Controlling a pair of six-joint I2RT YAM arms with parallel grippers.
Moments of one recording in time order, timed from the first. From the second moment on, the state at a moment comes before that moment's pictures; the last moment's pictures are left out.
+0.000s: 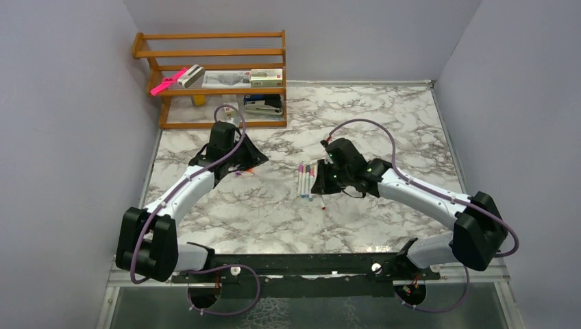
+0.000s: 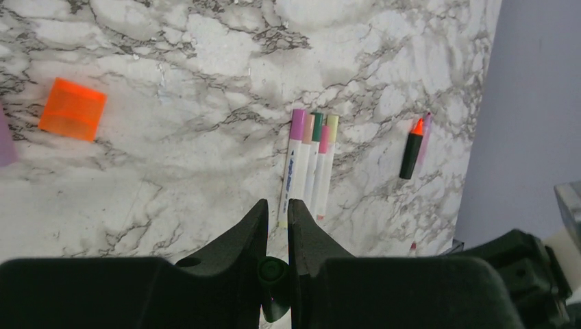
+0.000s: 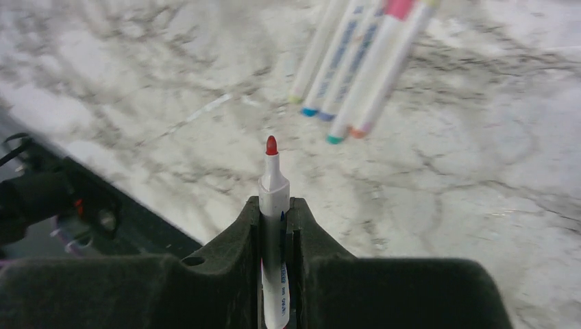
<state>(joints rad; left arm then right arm) -0.29 1.32 0.82 -0.17 0.32 -0.80 0.78 1.36 0.94 -0.42 -0.13 0.58</state>
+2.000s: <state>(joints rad) -0.23 1.44 0.88 -0.38 0.21 -0.55 0.30 1.52 0.87 -0.44 0.17 0.36</state>
